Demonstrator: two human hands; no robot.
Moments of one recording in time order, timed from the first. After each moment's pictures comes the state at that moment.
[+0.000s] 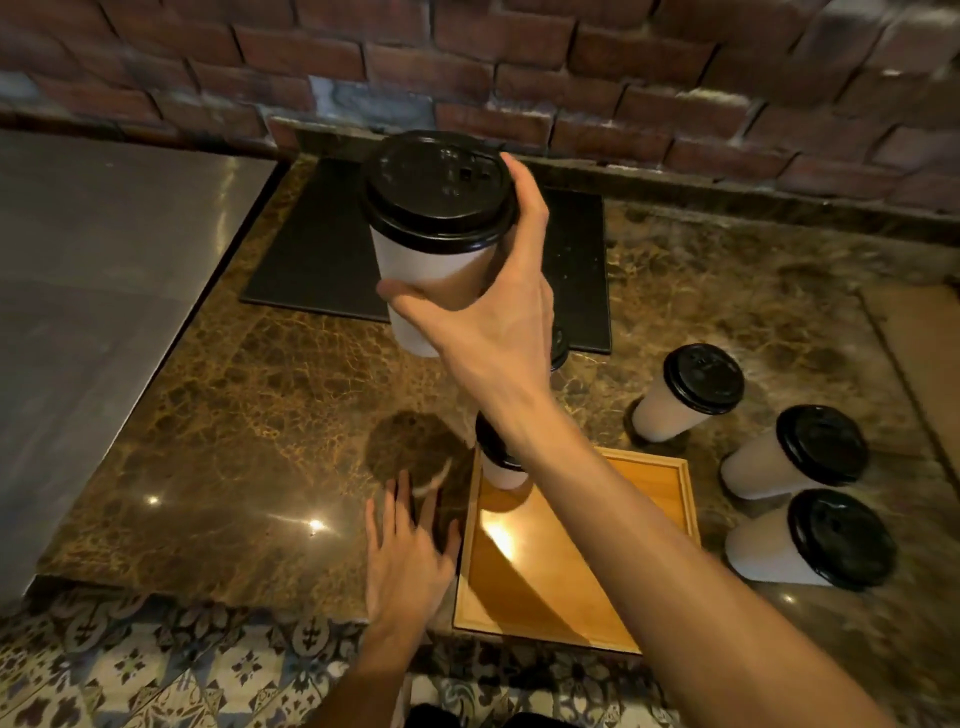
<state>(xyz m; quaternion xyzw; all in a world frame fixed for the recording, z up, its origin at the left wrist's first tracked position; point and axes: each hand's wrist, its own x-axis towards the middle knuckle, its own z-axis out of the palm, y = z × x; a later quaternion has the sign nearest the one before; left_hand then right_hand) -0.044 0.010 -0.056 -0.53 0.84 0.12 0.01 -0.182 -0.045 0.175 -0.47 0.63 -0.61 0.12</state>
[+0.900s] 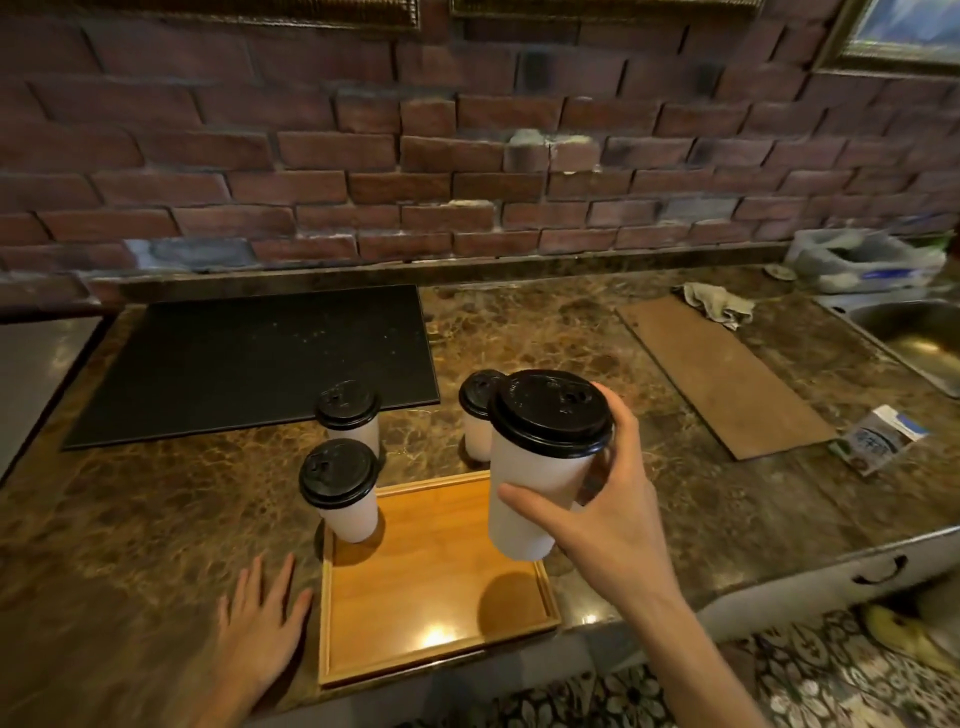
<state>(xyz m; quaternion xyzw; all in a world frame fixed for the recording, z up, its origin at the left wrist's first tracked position) -0.054 0.012 -0.019 -0.55 0.81 0.20 0.07 -0.259 0.244 0.187 -0.34 0.73 -0.58 0.10</state>
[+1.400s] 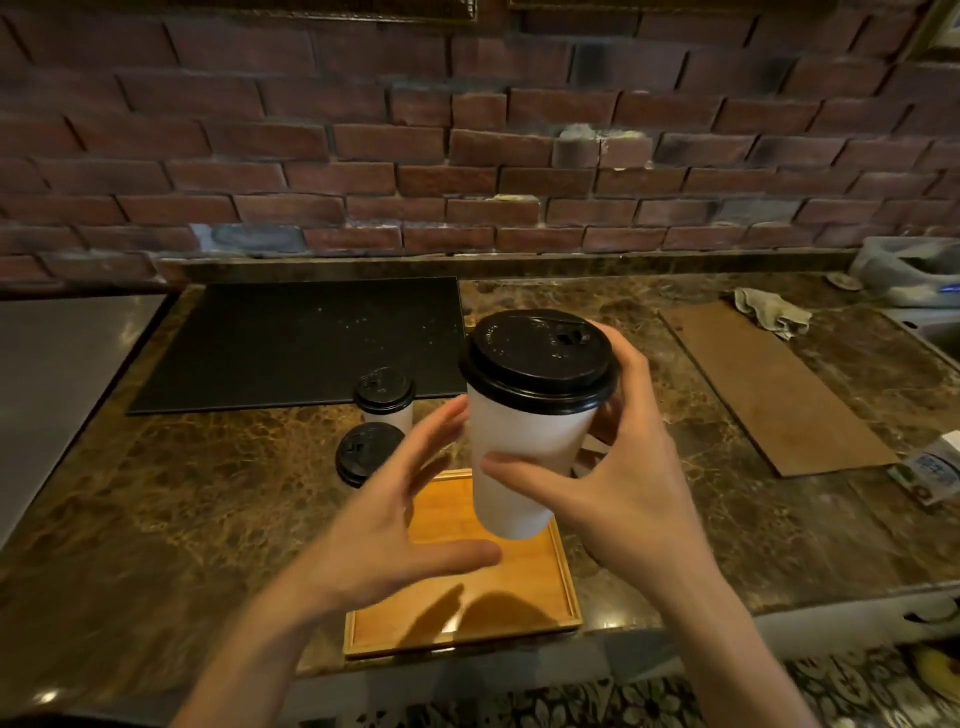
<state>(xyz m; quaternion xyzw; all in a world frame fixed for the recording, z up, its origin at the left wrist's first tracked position) -0.108 0.085 0.192 -0.09 0.77 0.61 -0.17 -0.247 0.228 0.235 -0.44 0.69 -0.56 0.10</state>
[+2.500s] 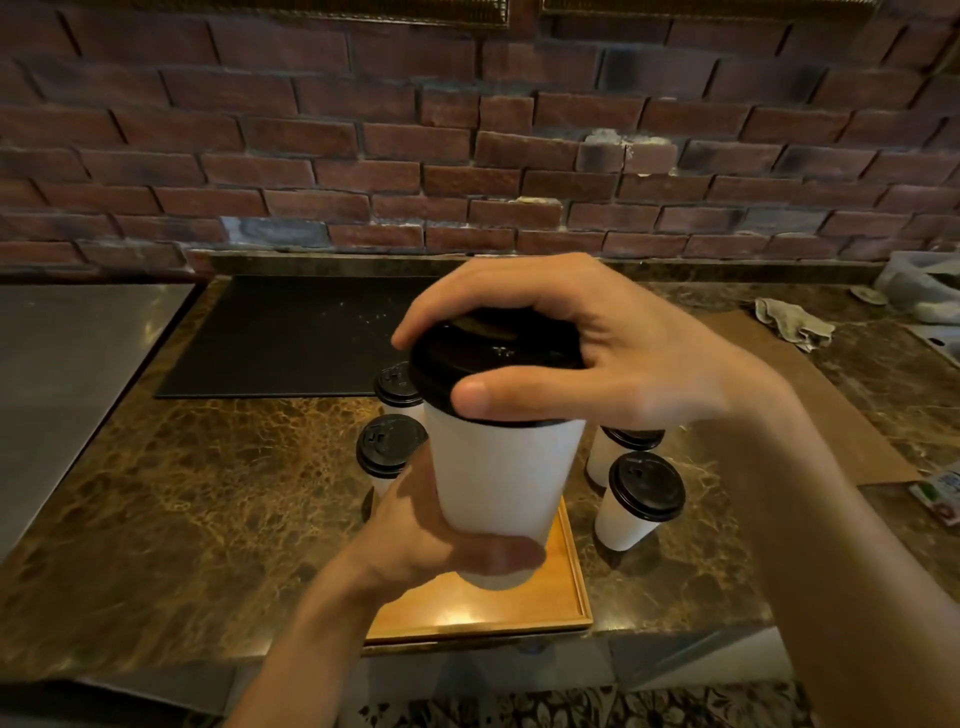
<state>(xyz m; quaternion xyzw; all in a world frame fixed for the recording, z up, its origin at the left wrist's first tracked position) -0.109 0.103 0.205 -0.07 0.67 0.71 -0.20 -0.254 0.181 0.343 -0.75 0.53 -0.33 0.20</state>
